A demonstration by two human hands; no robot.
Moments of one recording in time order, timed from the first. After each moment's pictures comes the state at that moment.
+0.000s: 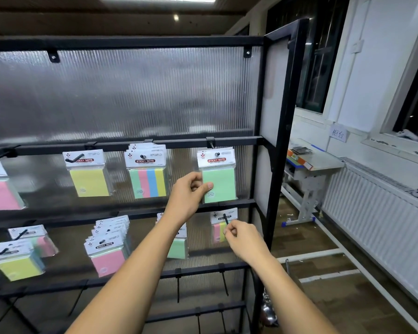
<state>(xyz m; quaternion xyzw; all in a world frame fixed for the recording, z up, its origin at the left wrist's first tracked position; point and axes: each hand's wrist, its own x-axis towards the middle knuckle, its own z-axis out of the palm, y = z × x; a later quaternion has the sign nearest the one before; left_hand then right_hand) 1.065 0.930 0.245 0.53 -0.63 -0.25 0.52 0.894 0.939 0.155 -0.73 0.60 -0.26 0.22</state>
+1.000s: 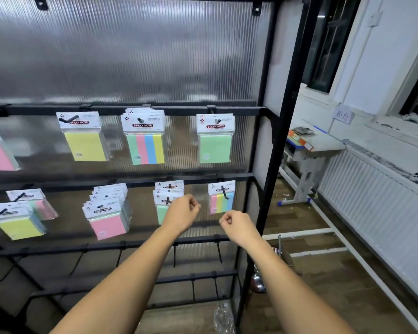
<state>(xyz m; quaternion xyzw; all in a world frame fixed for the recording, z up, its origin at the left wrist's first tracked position) 1.072 0.944 0.128 0.69 -0.63 -0.18 0.30 0.894 0.940 0.103 -0.71 0.61 -0.22 0.28</state>
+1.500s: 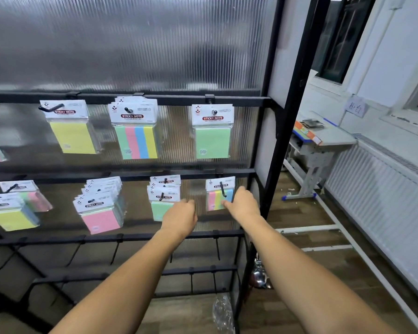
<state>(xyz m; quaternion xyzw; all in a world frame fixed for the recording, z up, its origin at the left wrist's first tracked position) 1.061 0.929 0.097 0.71 -0.69 -0.04 0.11 0.890 0.869 0.106 -0.67 0.69 -0.18 0.20</state>
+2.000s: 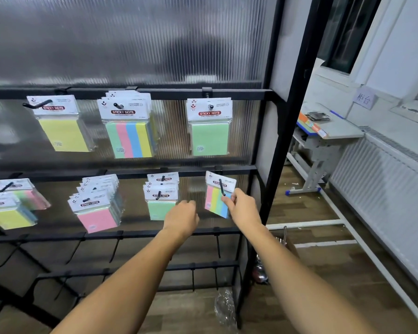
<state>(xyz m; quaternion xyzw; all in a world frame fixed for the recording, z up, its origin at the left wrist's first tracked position) 1.054 0.917 0.081 0.73 -0.68 -0.06 0.10 0.885 0.875 0.088 -0.66 0.64 -0.27 0.28</state>
